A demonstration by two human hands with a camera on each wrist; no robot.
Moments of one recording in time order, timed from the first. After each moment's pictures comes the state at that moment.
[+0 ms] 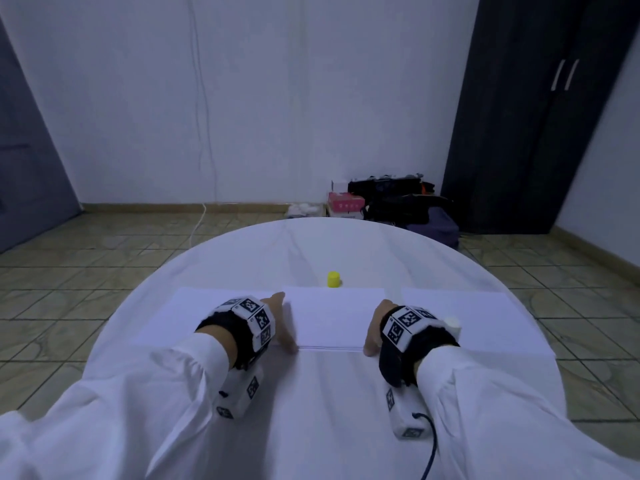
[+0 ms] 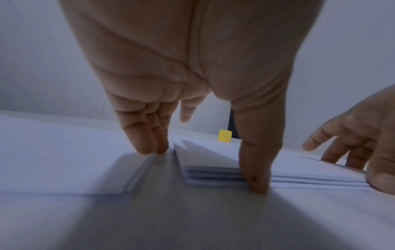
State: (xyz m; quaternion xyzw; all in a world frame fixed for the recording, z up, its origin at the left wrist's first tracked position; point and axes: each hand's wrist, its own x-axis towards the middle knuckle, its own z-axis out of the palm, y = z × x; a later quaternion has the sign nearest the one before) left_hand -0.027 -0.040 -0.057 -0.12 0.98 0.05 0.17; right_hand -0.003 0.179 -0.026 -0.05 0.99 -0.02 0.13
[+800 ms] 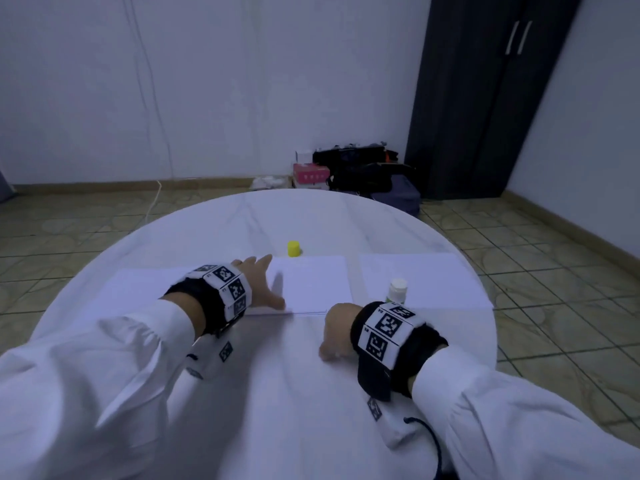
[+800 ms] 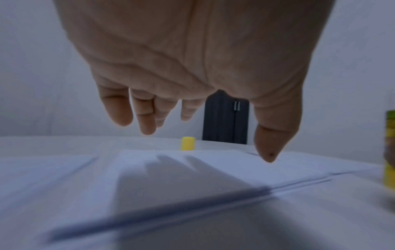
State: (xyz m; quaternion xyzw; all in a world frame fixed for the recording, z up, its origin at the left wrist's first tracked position) left_hand -0.020 0.008 -0.033 -0.01 0.99 0.00 0.12; right_hand 0.042 0.180 -0.032 -0.13 0.96 0.02 0.23
